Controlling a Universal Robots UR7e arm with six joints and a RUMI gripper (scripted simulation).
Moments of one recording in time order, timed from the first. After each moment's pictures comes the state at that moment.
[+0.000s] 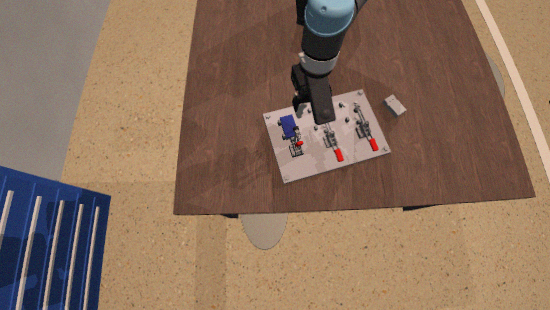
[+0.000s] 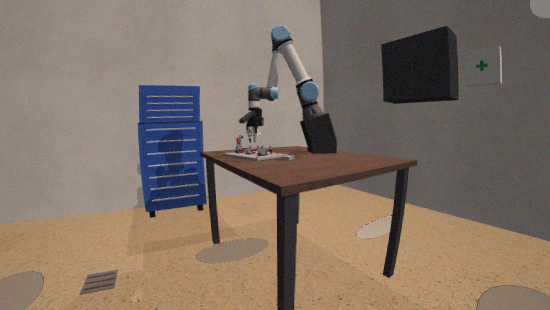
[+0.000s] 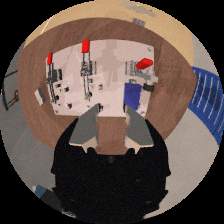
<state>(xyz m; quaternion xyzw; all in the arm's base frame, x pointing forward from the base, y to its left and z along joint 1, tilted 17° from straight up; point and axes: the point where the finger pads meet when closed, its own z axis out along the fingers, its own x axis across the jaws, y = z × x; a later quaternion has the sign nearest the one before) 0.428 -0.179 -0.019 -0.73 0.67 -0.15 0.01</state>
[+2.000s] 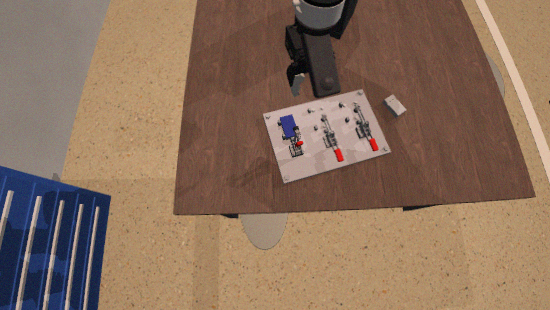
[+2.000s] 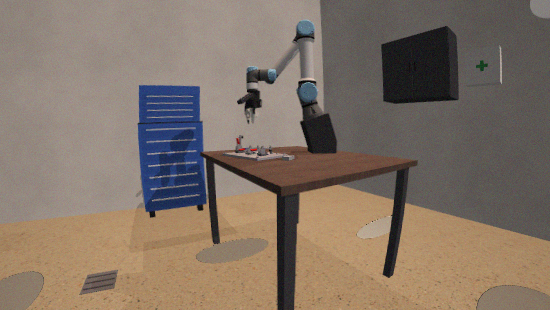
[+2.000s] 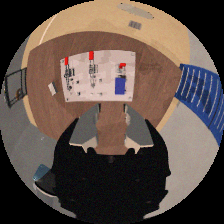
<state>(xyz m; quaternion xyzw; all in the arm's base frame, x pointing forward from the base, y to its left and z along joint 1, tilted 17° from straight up) 0.398 -0.176 0.101 -0.73 0.67 -0.15 0.01</state>
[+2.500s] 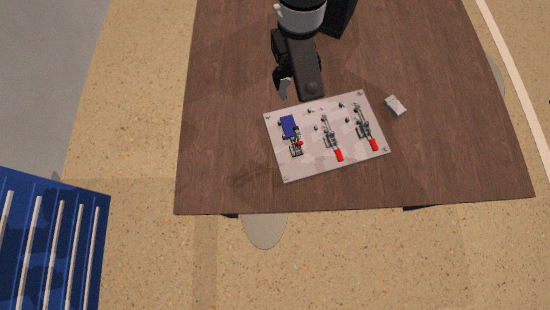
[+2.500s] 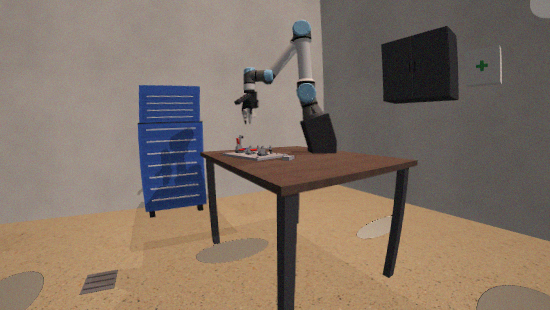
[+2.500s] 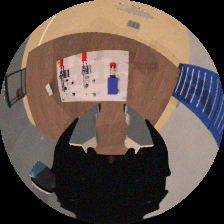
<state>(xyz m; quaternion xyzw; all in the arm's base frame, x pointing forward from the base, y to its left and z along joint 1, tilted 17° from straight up) 0.401 -0.205 0.107 -0.73 0.67 -0.15 0.01</state>
